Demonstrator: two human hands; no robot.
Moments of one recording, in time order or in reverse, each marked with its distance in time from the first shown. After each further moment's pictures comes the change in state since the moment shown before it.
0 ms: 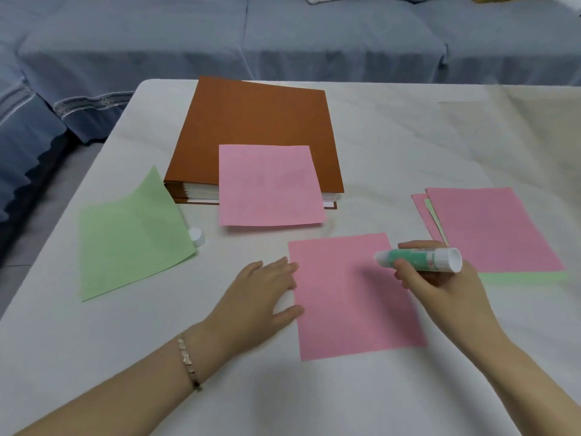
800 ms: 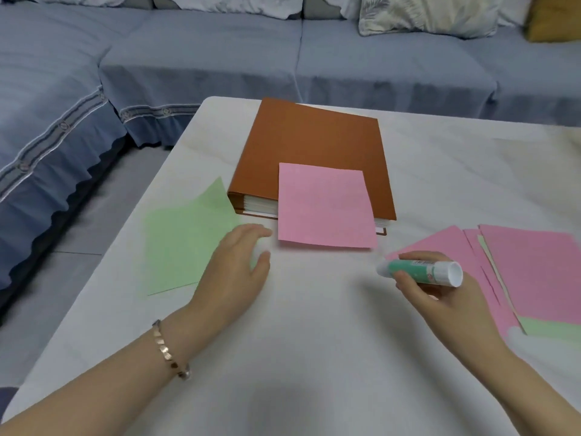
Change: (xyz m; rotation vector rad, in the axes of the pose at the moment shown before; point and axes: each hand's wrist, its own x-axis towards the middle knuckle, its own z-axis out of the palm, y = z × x) left_hand -0.029 -0.045 -0.084 -0.187 0.398 -0.390; right_hand 0.006 -0.041 0.063 -0.023 -0.103 -0.151
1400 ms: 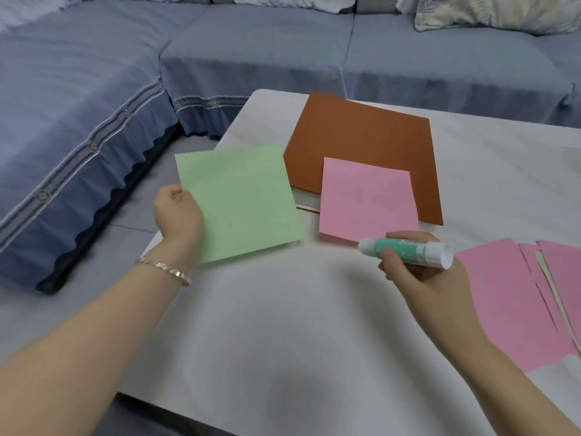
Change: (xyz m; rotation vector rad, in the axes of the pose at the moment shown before) left_hand 0.039 -0.075 -0.054 -0.416 0.752 -0.749; right_hand 0.006 -0.030 0.047 0.198 -0.090 -0.086
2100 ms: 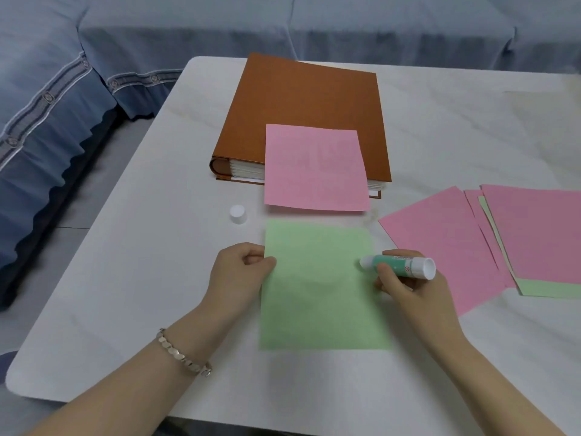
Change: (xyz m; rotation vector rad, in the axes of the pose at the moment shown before) left_hand -0.152 -0.025 0.020 0.148 -0.775 -0.016; right_hand -0.037 0.077 -0.045 -0.069 0.110 0.304
